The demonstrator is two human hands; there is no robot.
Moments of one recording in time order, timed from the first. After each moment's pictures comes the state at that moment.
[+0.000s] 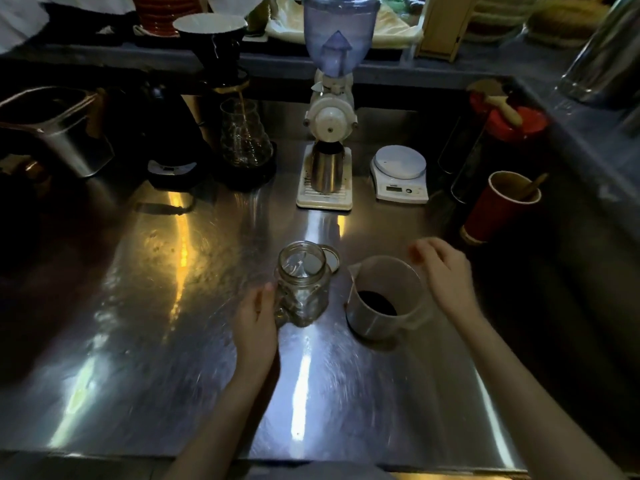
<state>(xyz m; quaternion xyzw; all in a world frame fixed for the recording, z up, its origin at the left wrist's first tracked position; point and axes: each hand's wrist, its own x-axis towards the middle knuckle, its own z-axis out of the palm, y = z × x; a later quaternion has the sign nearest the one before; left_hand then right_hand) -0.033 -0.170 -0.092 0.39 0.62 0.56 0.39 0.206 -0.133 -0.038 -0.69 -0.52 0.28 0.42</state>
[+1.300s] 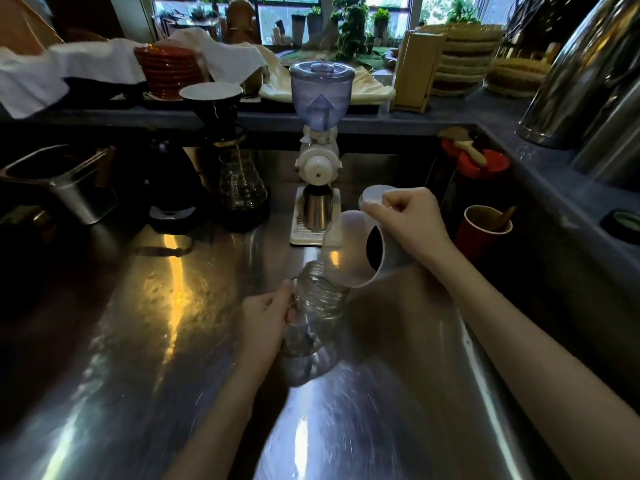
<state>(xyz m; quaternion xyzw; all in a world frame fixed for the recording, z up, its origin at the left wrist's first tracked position) -0.026 -0.144 -0.036 0.45 0.57 0.54 0.42 0.173 -0.085 0.067 -0.53 -0.69 0.16 0.46</state>
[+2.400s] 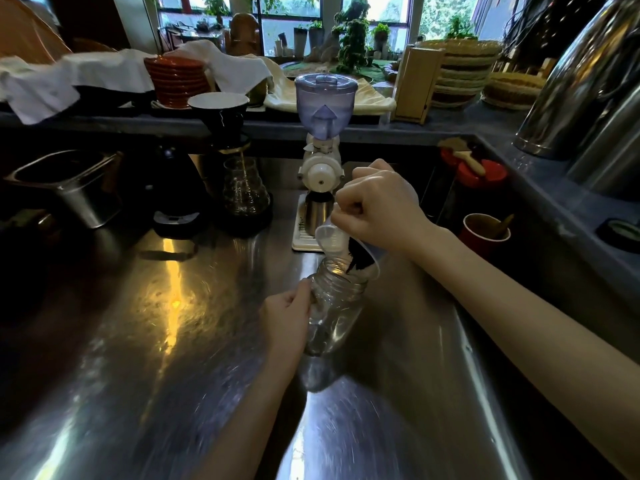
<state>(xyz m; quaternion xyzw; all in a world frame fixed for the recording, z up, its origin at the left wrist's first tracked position) 0.001 -0.140 -0.036 0.41 0.58 0.57 0.42 0.135 -0.079 0.101 -0.37 -0.86 -0.13 0.33</state>
